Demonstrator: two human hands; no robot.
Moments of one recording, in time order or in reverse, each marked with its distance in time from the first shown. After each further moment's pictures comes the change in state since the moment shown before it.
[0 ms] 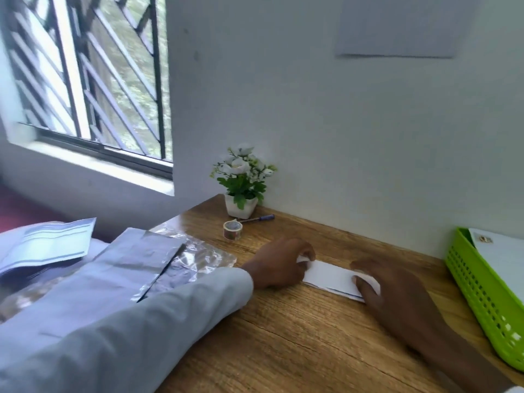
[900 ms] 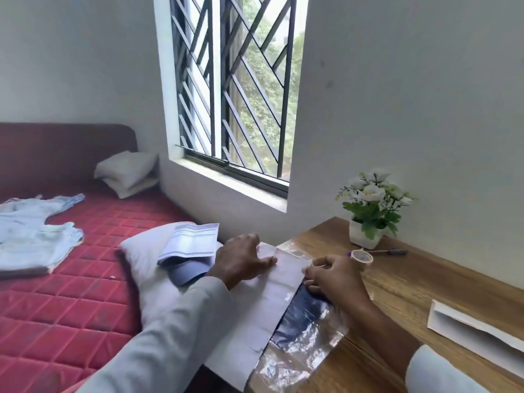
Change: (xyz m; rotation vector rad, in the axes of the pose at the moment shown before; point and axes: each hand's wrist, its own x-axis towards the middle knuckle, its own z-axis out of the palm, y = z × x) left_hand -0.178 -0.172 -0.122 0.268 0.318 -0.852; right_hand 0.092 -0.273 0.109 1.064 -0.382 0.250
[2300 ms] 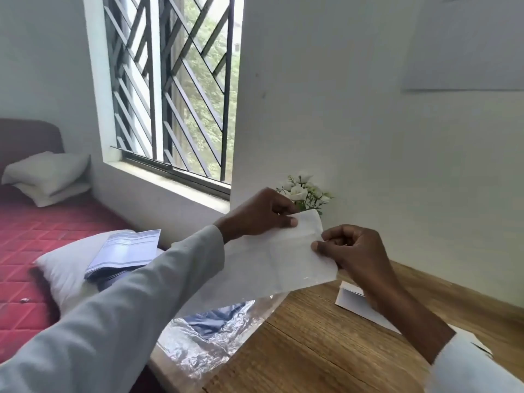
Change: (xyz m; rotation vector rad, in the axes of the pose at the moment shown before) left_hand 0.017 0.146 -0.045 -0.704 -0.151 0.699; right_hand -0.051 -0.036 -0.145 -0.004 0.207 -0.306
